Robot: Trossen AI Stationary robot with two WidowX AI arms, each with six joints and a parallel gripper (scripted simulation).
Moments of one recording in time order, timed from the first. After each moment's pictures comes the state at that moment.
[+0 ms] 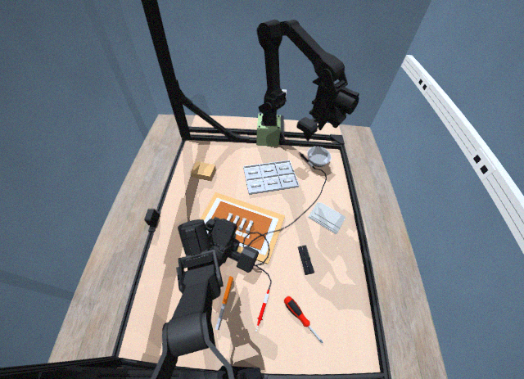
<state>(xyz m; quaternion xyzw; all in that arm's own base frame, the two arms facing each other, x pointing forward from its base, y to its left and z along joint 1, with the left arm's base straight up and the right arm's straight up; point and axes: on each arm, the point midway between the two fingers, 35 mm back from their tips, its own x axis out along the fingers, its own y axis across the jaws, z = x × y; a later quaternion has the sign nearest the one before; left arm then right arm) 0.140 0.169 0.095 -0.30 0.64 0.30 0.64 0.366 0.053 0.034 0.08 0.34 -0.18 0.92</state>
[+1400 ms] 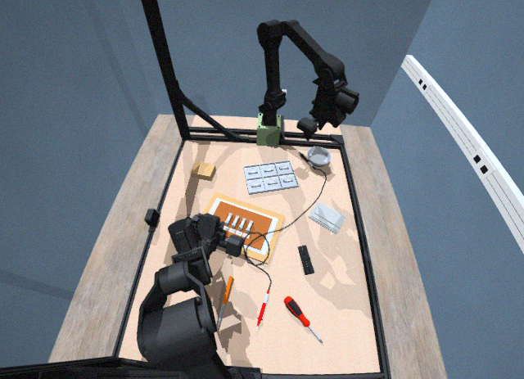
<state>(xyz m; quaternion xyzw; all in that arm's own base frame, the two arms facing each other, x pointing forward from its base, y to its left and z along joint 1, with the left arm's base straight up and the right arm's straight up) 0.140 0.169 0.095 -0.30 0.64 0.30 0.64 0.414 0.096 -0.004 0.04 0.26 -0.15 0.95</state>
